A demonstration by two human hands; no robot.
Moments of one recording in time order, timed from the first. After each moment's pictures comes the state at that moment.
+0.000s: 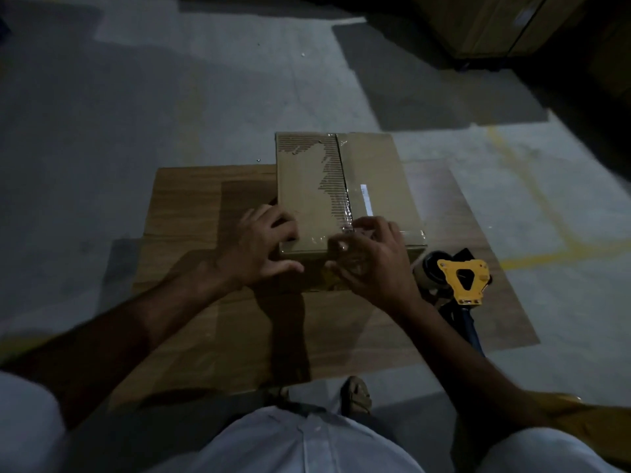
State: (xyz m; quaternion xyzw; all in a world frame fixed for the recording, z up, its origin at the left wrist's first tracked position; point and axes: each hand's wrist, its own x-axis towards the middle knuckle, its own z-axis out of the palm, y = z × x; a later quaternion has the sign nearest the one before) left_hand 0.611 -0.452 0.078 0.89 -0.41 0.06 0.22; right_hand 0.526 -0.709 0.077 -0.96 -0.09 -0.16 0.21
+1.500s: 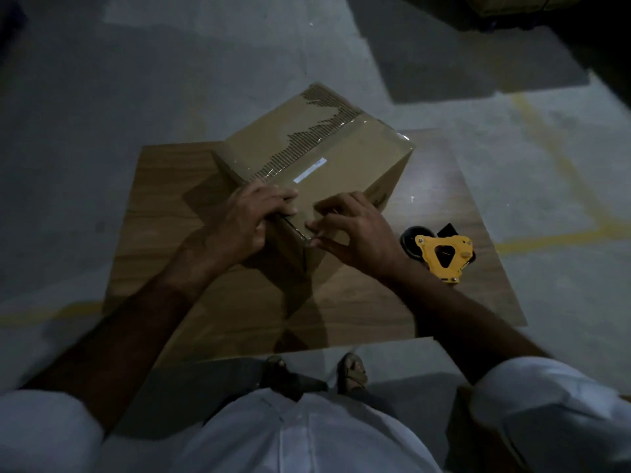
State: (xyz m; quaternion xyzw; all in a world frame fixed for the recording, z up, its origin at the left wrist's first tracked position) left_hand 0.581 -0.530 0.091 0.89 -0.36 0.06 0.28; right_hand 0.537 -0.783 0.063 -0.92 -0.26 -0.16 0.24
